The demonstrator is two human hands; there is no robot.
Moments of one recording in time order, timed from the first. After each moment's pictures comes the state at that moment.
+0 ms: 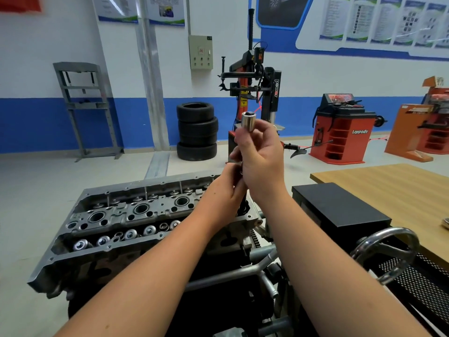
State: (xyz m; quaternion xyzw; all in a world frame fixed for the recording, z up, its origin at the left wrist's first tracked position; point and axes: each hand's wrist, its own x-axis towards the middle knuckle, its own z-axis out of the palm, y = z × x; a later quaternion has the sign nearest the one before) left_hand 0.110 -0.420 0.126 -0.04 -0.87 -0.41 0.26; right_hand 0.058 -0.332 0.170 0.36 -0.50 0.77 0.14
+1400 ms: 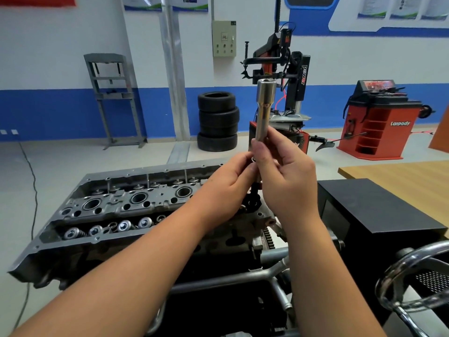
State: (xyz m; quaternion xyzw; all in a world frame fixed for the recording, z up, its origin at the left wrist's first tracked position) left_hand 0.105 -0.426 0.122 -0.07 -0.83 -0.50 0.22; right_hand 0.044 -0.312 0.121 0.39 -0.60 0.66 0.25
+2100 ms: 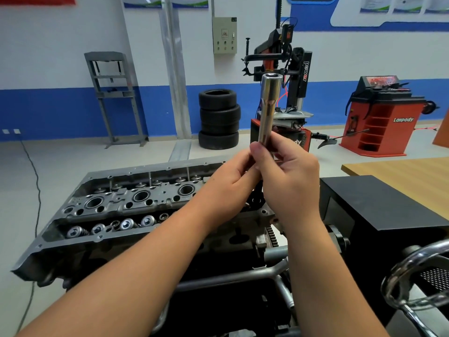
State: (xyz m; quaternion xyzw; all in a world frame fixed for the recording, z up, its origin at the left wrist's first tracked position) left_hand 0.109 -0.423 0.123 -0.08 -0.82 -0.51 0.23; right_hand 0.044 -0.318 0.117 0.36 -0.62 0.65 0.26
